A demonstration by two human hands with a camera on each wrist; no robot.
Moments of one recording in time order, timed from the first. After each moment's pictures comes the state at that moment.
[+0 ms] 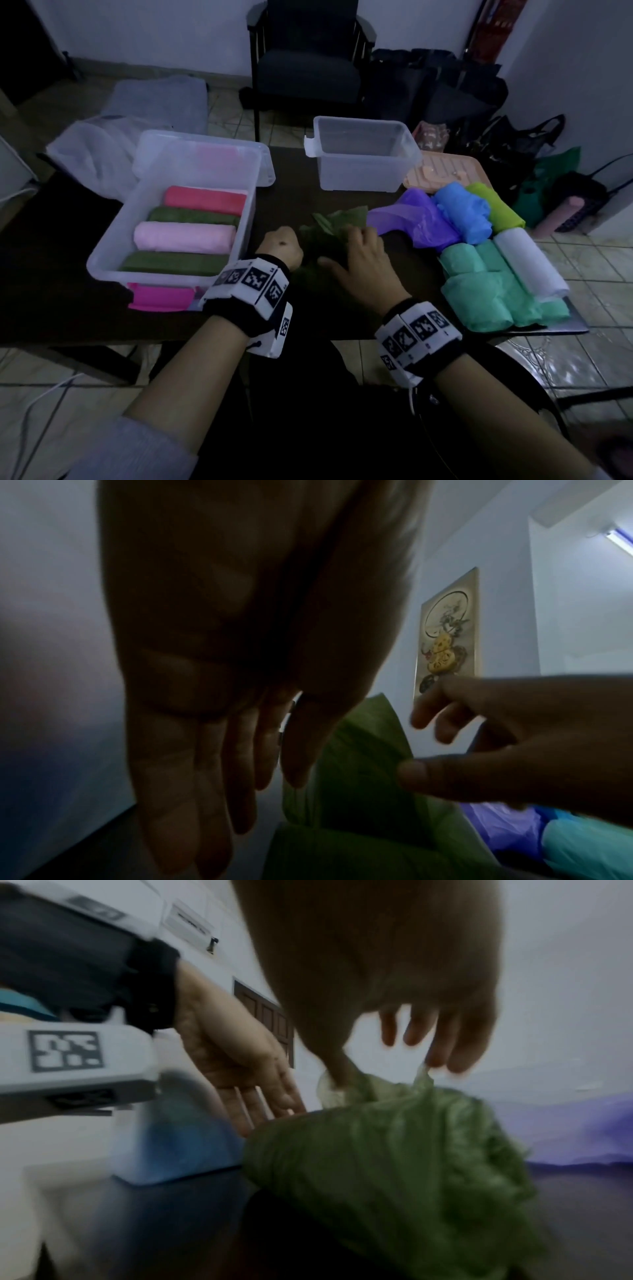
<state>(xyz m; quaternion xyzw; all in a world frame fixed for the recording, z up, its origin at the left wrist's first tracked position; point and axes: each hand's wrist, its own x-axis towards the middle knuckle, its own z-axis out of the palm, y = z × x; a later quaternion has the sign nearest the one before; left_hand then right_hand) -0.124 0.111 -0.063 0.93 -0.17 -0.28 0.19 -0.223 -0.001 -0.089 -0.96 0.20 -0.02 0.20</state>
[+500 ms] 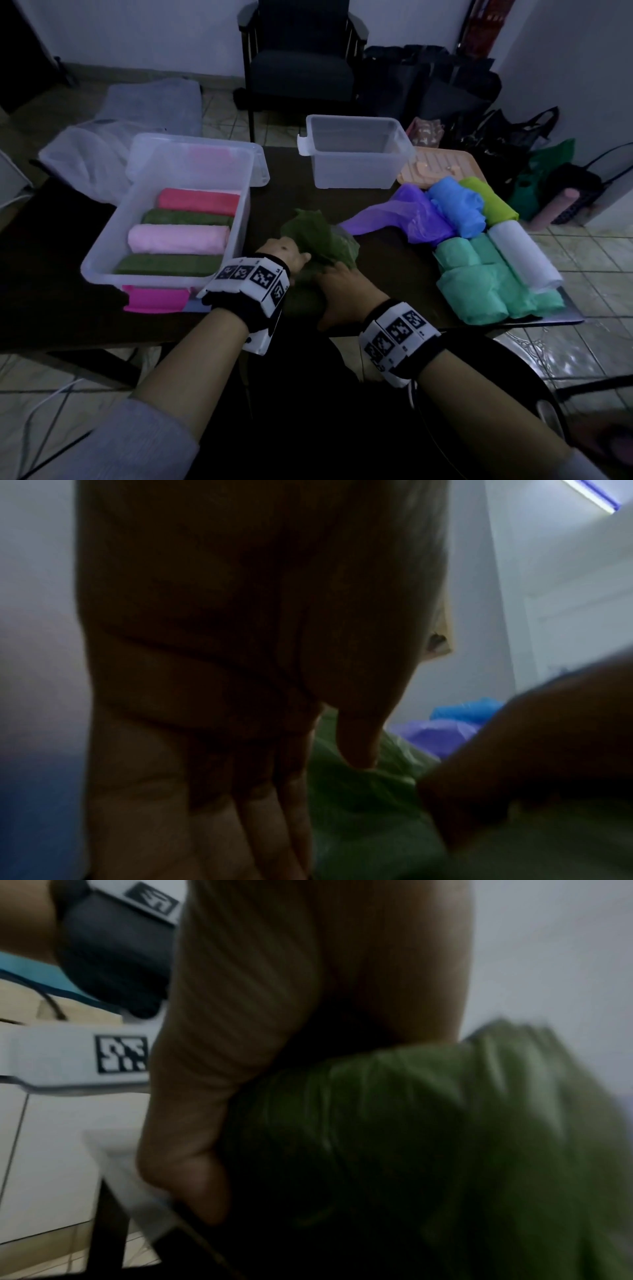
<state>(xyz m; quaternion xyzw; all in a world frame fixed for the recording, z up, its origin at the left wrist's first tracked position) -0.125 0.104 -0.077 0.91 -0.17 -0.34 0.15 -0.224 0.016 -0.097 -0.97 0.04 0.23 0.08</state>
